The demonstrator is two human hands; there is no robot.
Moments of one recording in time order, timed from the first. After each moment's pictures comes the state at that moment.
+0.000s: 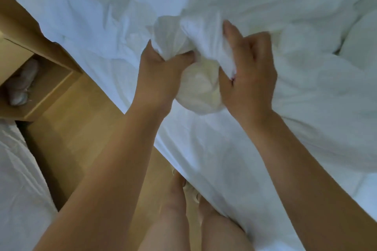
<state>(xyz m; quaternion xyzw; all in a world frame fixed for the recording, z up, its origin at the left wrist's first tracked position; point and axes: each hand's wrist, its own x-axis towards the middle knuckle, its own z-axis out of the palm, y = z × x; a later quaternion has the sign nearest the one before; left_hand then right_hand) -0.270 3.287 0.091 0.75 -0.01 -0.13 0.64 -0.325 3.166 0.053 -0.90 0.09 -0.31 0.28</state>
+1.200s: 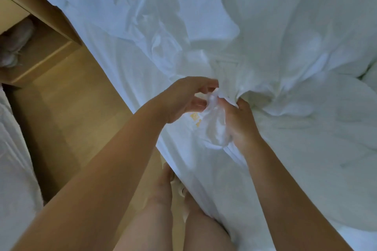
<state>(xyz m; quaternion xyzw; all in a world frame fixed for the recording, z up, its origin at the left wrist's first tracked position) -0.245 3.308 0.012 0.67 0.09 -0.46 0.58 -0.320 3.187 -0.042 -0.63 0.33 0.08 0.70</state>
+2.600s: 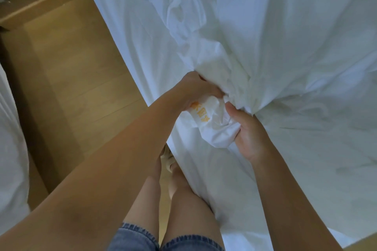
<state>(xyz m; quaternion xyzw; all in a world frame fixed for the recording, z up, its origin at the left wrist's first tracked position) -0.261 3.319 -0.056 0.74 0.22 -0.43 0.48 -0.361 3.186 -0.066 -0.51 0.28 0.23 0.78</state>
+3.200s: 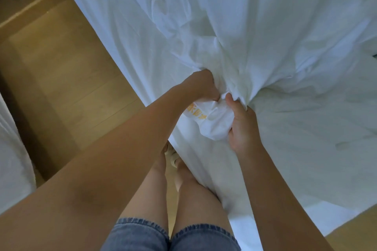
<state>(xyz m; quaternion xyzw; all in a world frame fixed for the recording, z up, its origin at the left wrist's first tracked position) -0.269 3.294 -0.067 0.86 -0.07 -0.45 0.23 -0.379 3.204 -0.075 -0.48 0.44 0.10 0.75</state>
